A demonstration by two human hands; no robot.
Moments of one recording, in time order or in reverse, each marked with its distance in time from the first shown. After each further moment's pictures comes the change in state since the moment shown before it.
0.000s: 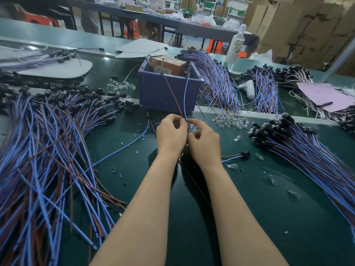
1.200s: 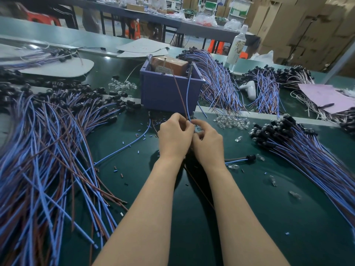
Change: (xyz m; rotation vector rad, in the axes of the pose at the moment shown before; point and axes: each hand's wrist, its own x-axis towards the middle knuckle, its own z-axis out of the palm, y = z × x) left_hand -0.005 0.000 0.002 0.204 0.058 0.136; right_hand 0.002 0.004 -0.002 -0.008 -0.007 0.055
